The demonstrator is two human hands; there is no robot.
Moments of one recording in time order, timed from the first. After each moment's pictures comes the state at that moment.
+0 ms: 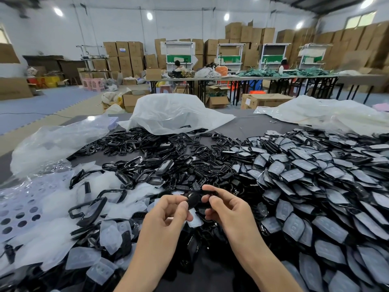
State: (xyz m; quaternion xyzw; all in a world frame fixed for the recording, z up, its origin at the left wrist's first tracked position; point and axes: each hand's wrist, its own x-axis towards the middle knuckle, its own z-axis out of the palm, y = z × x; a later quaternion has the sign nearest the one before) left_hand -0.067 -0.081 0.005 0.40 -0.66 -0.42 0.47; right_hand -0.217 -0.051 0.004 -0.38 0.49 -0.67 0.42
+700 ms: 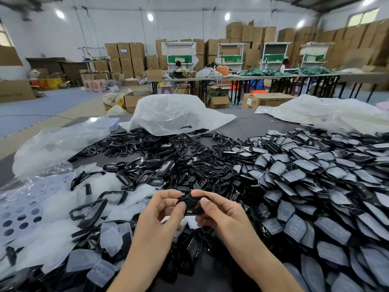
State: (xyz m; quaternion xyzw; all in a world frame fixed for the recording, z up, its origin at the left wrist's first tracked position) left_hand -0.058 -0.089 0.006 0.39 -0.63 -0.46 0.49; right_hand -0.215 -0.046 0.006 -0.46 0.42 -0.62 0.48
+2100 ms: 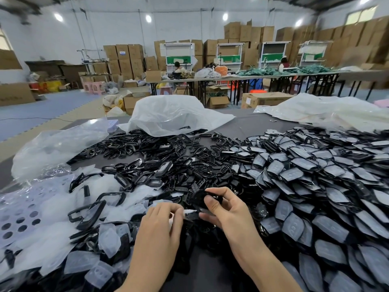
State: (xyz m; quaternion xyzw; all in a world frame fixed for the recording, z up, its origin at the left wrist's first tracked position) left_hand -0.064 -0.086 -0.012 0.46 -0.78 -0.12 0.40; right_hand -0.222 -0.052 -0.001 -0.37 0.47 -0.67 0.43
